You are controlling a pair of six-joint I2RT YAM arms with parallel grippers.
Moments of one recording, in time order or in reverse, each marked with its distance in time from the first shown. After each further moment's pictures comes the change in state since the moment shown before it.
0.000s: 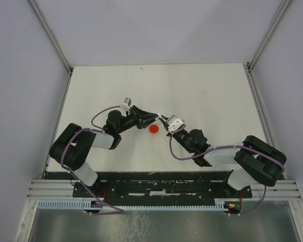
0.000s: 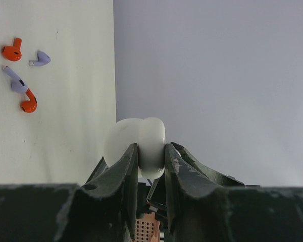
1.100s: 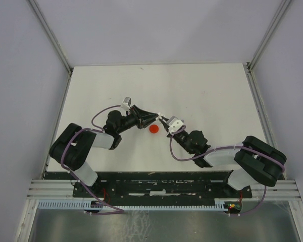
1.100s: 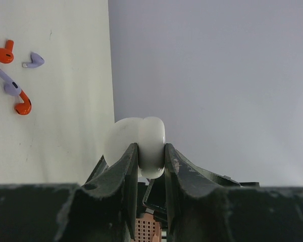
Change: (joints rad) left arm -0.002 0.000 0.000 0.025 0.001 -0.001; right arm 0.006 0.000 -0.010 0.009 0.014 0.000
